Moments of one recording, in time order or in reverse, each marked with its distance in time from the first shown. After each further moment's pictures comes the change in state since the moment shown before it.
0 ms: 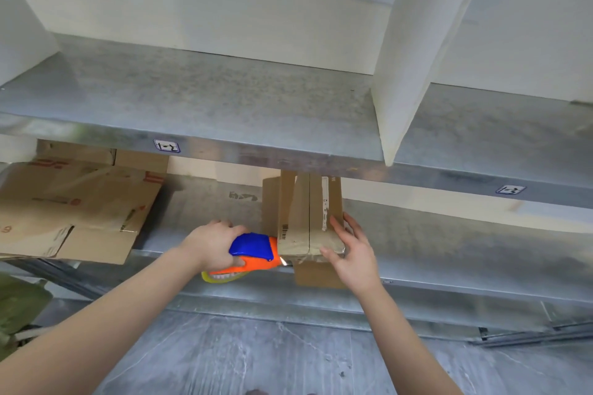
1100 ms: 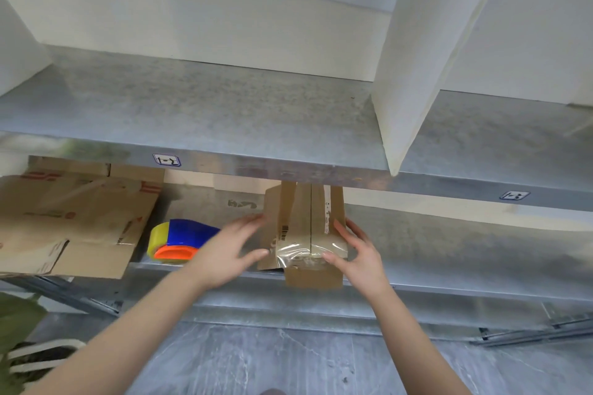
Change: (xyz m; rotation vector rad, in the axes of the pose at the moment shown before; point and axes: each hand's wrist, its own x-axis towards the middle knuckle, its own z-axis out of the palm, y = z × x) left_hand -0.012 0.010 -0.001 -0.440 0.315 0.191; right_hand 0.004 -0.006 -0.011 0.096 -0.032 0.056
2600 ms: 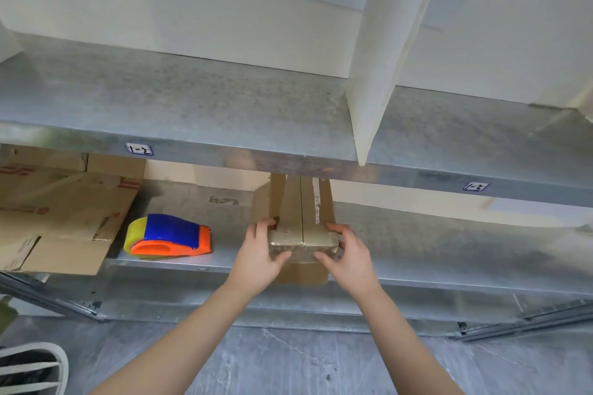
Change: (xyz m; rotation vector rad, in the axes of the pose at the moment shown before) left_hand 0.026 0.074 0.080 -0.333 0.218 -0.271; right_hand -0.008 0.022 -0.012 -0.072 0.052 -0.030
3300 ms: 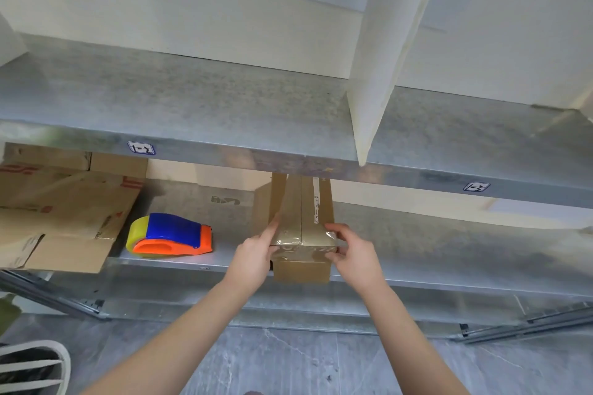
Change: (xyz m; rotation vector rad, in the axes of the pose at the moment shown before) left_hand 0.004 -0.003 -0.007 0.279 -0.069 0.057; right_hand 0.004 -0.008 -0.012 -0.056 -0.059 0.054
